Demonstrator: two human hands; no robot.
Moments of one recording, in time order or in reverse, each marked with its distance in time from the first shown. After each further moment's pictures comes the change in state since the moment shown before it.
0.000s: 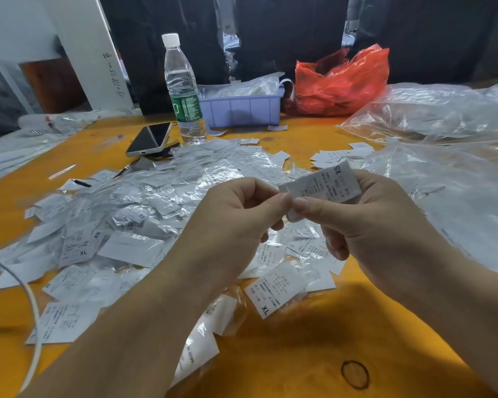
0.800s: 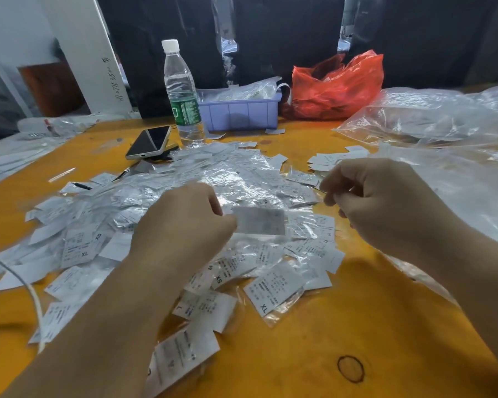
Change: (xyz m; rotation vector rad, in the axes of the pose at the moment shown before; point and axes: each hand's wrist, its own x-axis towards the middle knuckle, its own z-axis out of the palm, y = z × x) left_hand 0.010 -0.010 -0.031 0.937 0.291 -0.139; right_hand 0.015 -0.008 -0.028 -0.808 0.096 -0.148
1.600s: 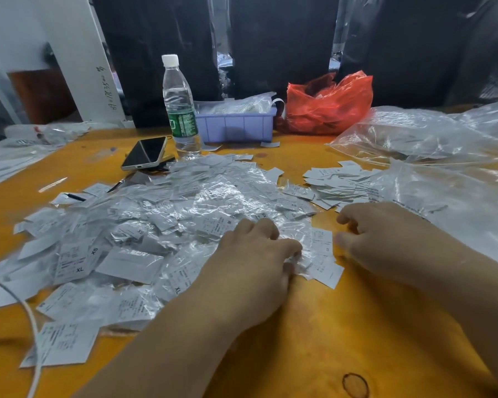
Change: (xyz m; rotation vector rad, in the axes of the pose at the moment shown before) left_hand -0.019 0.023 0.035 0.110 -0.290 0.548; right_hand 0.000 0.007 -0.001 -0.533 -0.290 0.308
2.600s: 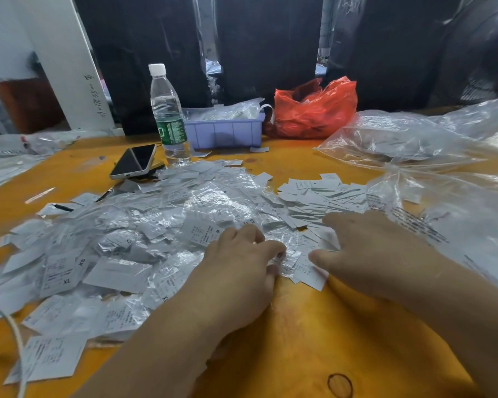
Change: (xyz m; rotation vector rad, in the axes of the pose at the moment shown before) left_hand 0.003 -0.002 0.003 -0.053 0.011 -0.050; right_hand -0.013 -0.005 0.006 -0.039 0.043 -0.043
